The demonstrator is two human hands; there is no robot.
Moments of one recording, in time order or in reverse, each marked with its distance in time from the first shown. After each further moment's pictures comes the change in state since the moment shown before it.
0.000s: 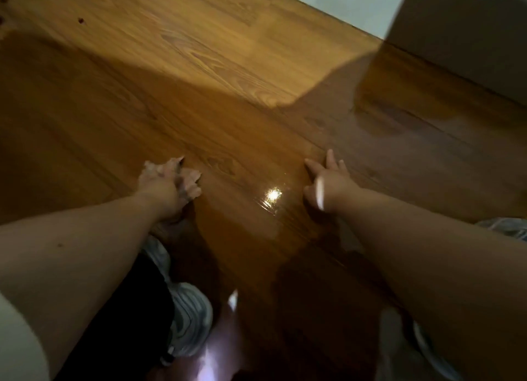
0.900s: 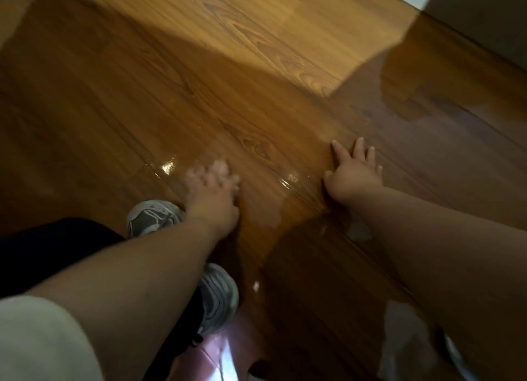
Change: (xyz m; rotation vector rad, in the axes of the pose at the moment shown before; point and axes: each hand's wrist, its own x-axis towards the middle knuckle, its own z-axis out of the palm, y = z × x) left_hand -0.040 0.014 0.052 0.145 0.082 0.088; right_hand 0.012 -0.037 0.021 0.006 0.124 0.066
